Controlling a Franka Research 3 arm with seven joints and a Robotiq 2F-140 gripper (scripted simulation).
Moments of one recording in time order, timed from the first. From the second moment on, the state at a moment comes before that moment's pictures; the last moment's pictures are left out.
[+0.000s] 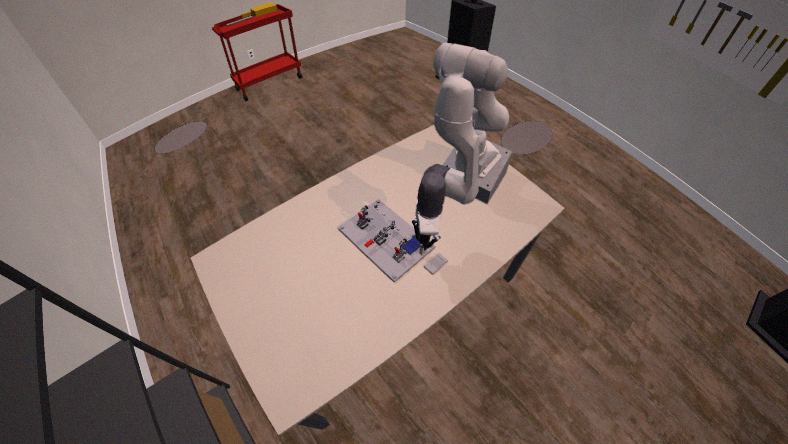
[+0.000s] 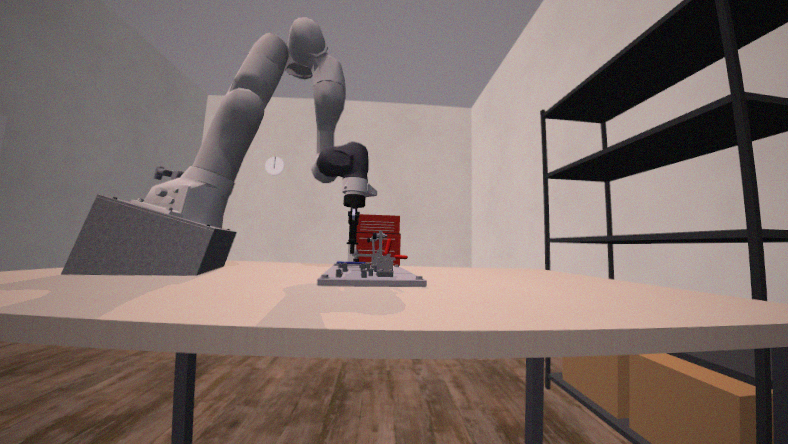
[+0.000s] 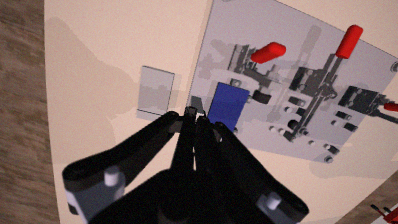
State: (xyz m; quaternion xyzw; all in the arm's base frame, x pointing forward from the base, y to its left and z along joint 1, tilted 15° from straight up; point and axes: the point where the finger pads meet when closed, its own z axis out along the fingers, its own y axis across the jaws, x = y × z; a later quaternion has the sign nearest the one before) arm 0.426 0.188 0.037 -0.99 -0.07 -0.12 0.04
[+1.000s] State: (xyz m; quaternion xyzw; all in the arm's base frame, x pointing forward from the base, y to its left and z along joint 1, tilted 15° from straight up) arm 0.426 0.182 0.036 -0.99 -0.07 -0.12 0.04
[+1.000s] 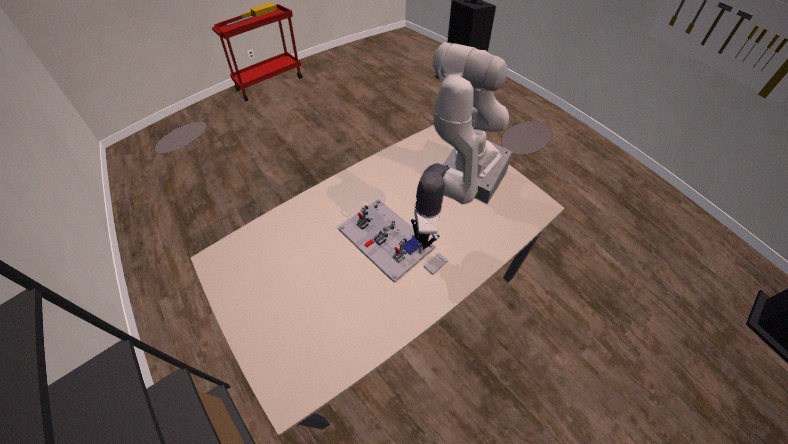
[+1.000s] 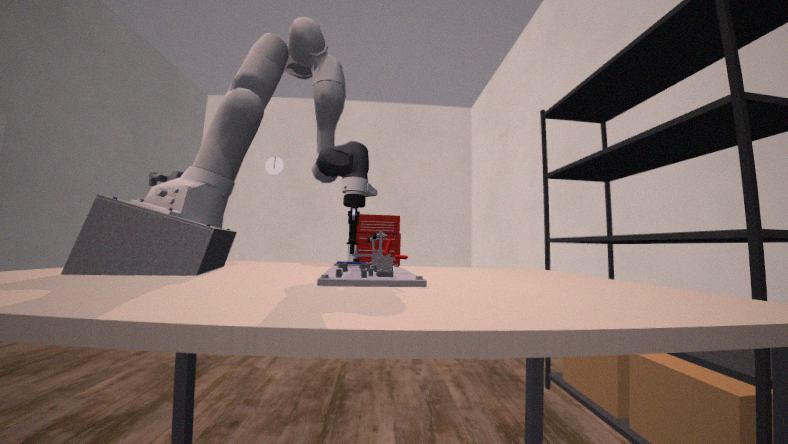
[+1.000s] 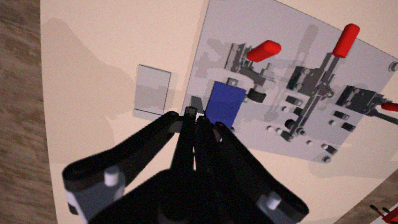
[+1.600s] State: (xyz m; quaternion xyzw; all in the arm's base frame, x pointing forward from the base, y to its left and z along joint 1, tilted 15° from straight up) arm 0.427 0.178 0.036 -0.99 -0.07 -0.12 0.04
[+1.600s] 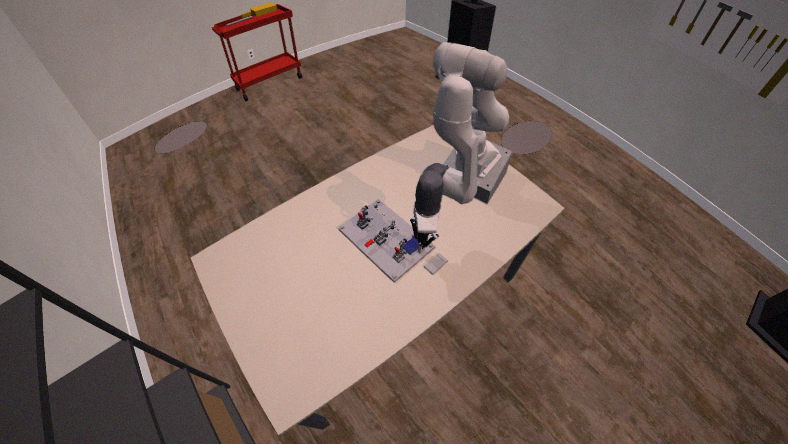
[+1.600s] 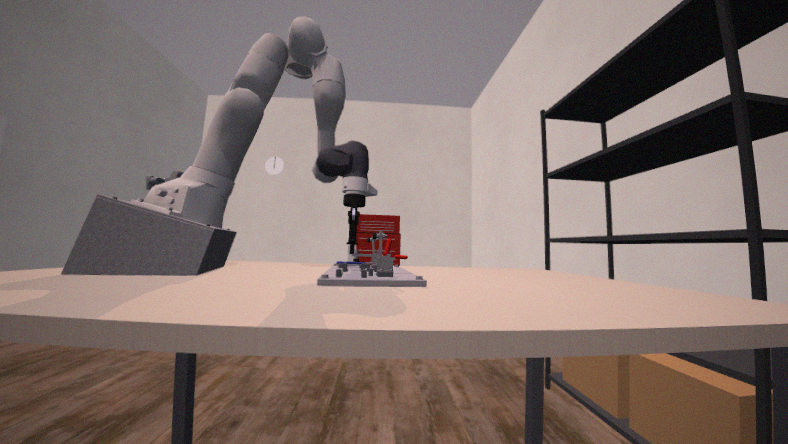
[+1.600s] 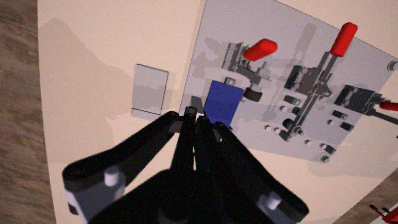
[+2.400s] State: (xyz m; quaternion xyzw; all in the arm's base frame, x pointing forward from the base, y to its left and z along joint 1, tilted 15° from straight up) arm 0.428 0.172 0.036 -0.99 -0.07 -0.12 0.04
